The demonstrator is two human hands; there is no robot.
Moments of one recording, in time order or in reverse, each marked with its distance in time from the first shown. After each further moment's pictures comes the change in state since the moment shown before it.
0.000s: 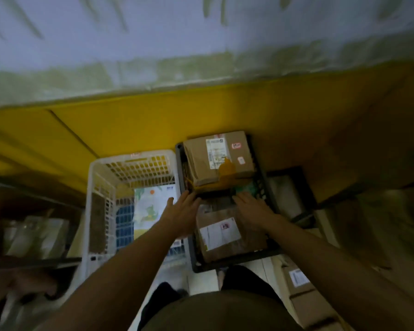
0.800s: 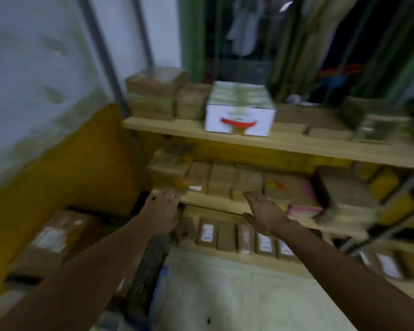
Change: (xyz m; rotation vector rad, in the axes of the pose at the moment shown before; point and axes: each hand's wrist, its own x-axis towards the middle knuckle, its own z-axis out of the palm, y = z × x) left_hand -0.162 0.265 -0.079 0.537 0.238 0.963; right_hand -0.493 -0.111 0.189 0.528 0.640 1.095
